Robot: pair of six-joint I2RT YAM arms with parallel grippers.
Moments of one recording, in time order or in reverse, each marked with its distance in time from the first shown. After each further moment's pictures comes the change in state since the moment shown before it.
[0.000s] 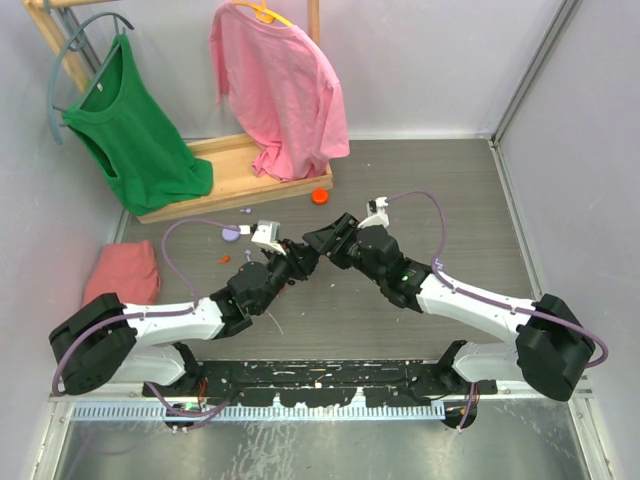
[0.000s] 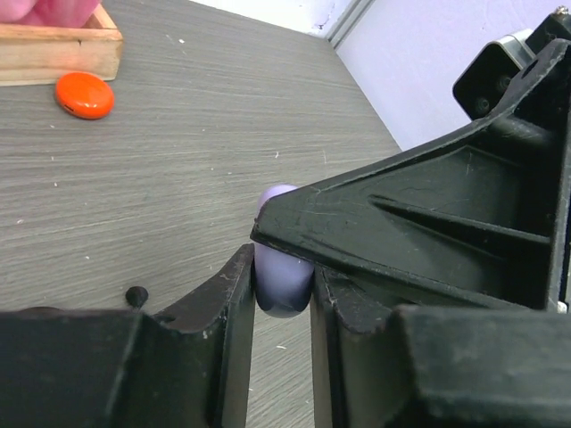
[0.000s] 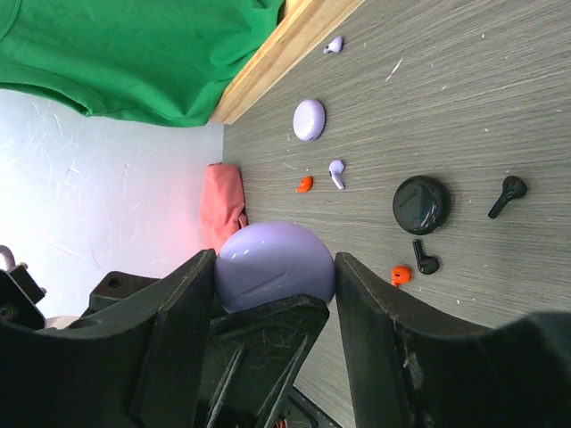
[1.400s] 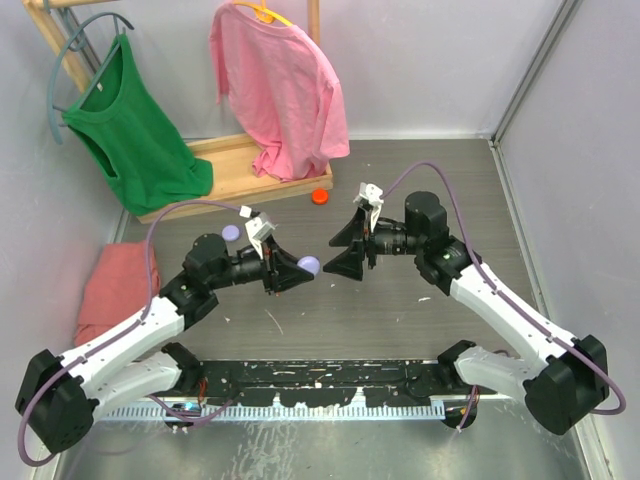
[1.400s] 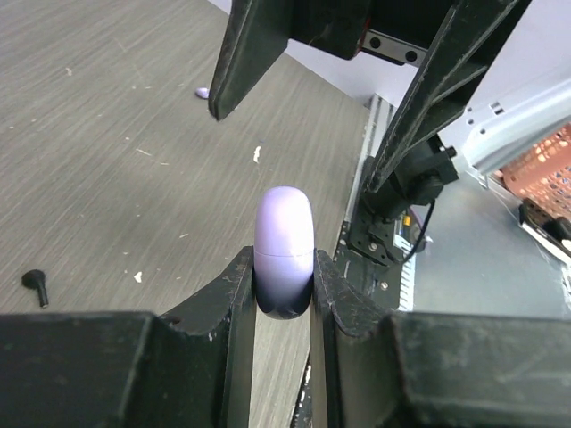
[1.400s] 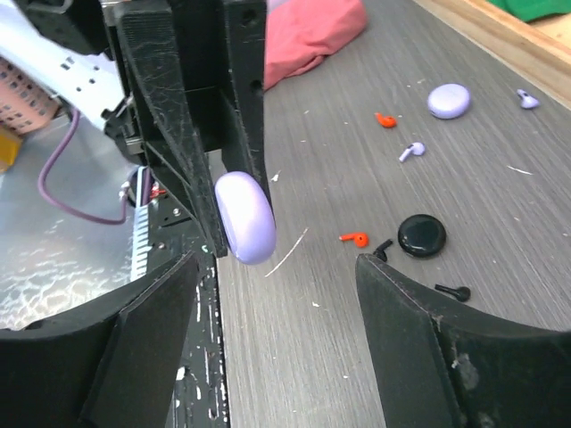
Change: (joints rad) left arm 0.304 -0.348 0.092 -0.516 1.022 0.174; right arm -0.309 -0.167 0.148 -0.266 -1.017 -1.067
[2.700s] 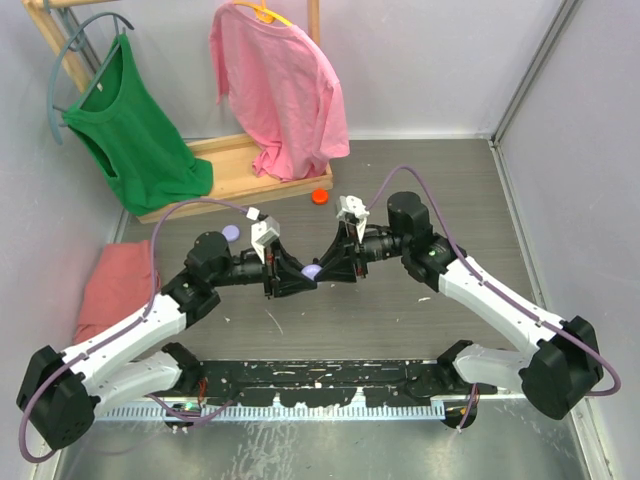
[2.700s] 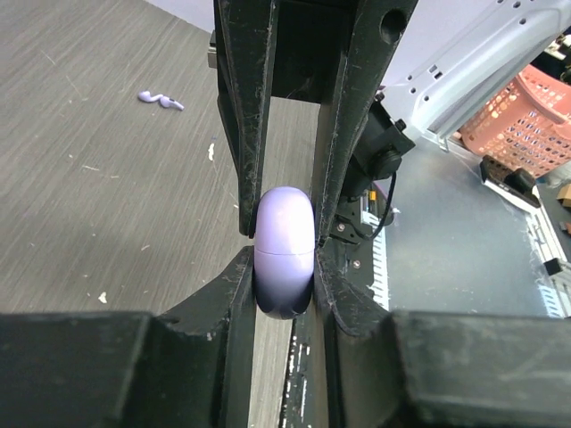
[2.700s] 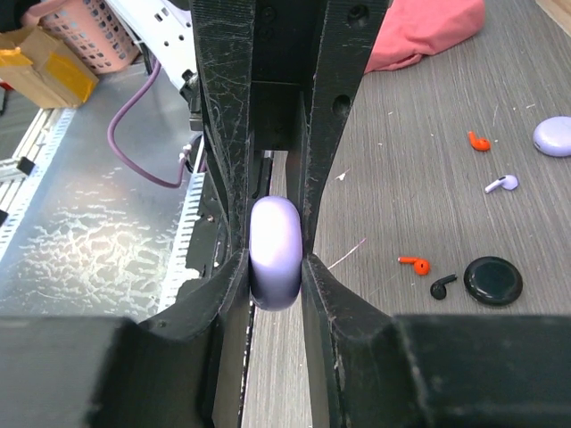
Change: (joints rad) left arm -0.003 0.043 0.030 0.035 0.163 0.022; right arm 0.066 0.090 0.011 0.050 -0.215 -0.075
